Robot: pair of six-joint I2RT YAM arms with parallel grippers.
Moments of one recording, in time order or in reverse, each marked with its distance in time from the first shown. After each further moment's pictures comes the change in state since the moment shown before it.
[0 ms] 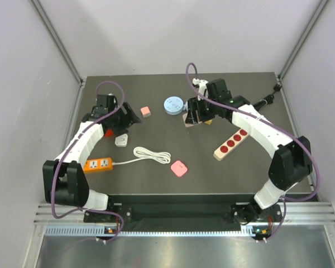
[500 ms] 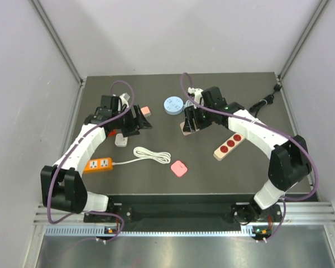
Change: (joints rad) left arm -0.052 -0.053 0.000 -0.034 0.247 0.161; right arm 0.049 0.006 -0.088 0.052 -0.018 -0.007
